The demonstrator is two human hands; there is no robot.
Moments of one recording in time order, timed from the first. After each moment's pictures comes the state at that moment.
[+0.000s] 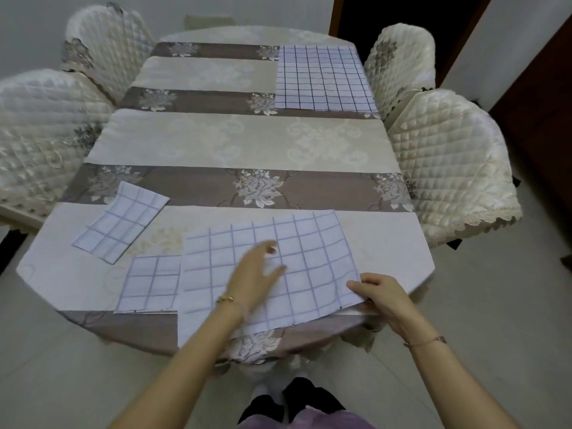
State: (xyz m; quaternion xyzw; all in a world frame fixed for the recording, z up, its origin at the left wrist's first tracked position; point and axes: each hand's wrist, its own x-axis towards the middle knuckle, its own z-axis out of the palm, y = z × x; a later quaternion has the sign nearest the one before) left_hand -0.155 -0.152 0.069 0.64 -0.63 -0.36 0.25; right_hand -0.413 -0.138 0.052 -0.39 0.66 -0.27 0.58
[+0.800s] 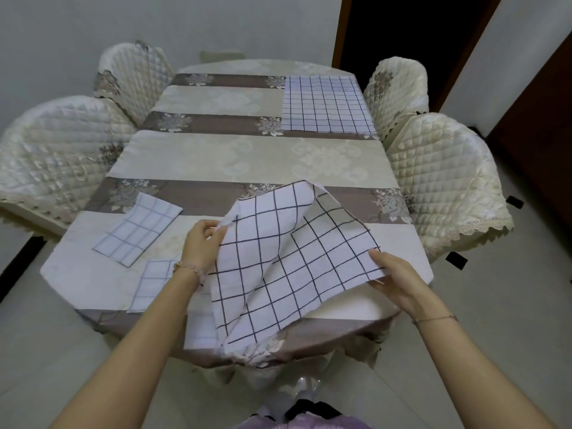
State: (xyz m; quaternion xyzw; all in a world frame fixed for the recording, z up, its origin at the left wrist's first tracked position) left_hand -0.083 -0.184 0.102 0.70 -0.44 -0.34 0.44; right_hand -0.427 -0.165 0.082 -0.26 0.59 -0.41 0.64
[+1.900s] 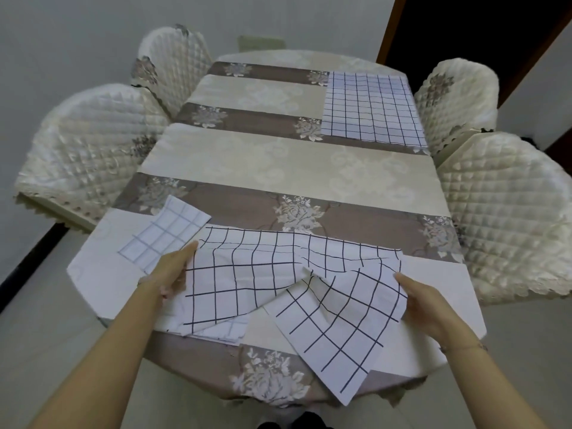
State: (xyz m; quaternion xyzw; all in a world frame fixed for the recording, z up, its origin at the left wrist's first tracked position) left_hand 0.050 -0.204 0.061 0.77 -0.21 -0.51 0.31; right_hand -0.412 -0.226 0.061 -0.24 0.64 -0.32 0.66
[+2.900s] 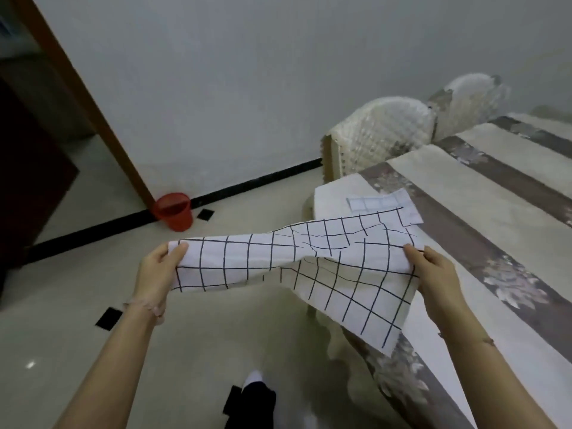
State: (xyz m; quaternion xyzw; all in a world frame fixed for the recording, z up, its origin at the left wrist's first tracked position) left_hand 0.048 0.205 0.132 0.76 0.04 -0.05 0.64; right_hand -0.143 -0.147 0.138 -0.62 0.37 -0.21 0.66
